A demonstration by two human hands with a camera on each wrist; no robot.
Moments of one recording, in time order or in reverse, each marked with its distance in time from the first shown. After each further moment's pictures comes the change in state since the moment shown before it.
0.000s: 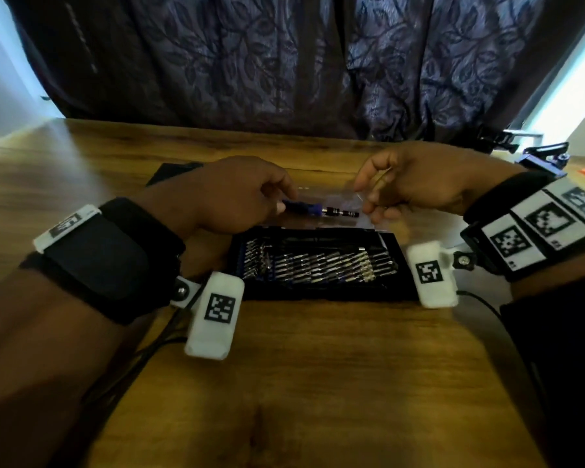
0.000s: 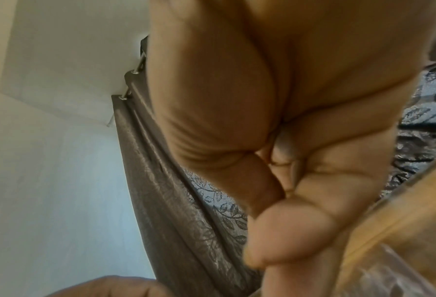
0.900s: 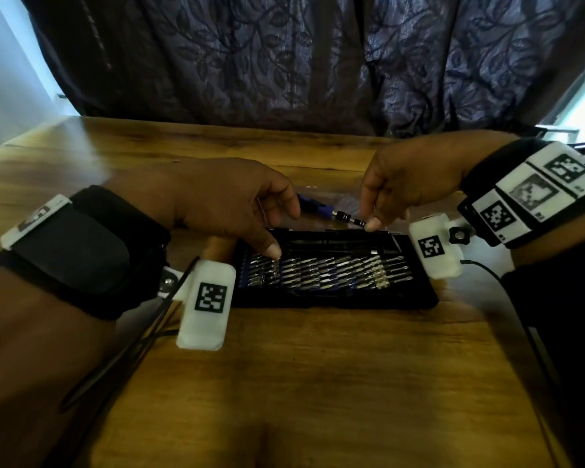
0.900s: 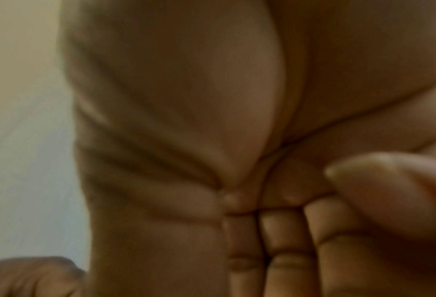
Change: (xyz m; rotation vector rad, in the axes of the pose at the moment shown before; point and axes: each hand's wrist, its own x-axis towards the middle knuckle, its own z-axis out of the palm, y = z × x) left_hand -0.010 -0.008 -0.015 -0.080 -0.256 -0.025; right_hand 0.041 -0.017 -0.008 -0.689 -0.296 -0.129
